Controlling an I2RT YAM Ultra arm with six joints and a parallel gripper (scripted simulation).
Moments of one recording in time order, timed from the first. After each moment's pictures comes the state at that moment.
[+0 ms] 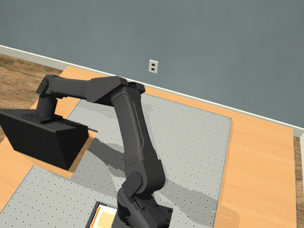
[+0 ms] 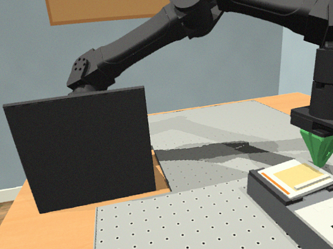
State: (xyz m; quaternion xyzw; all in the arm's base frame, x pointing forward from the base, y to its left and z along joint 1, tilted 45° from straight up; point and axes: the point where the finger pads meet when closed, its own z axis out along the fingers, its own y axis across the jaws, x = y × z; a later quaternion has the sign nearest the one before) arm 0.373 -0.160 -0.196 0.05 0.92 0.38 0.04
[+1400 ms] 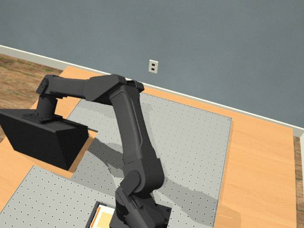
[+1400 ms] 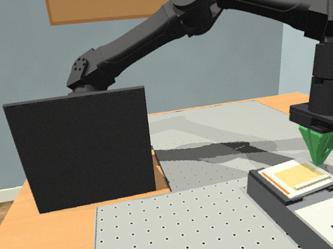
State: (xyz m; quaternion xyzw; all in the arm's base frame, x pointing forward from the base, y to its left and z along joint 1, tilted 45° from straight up) arm 0.367 -0.165 -0.192 0.05 0.92 0.38 0.04
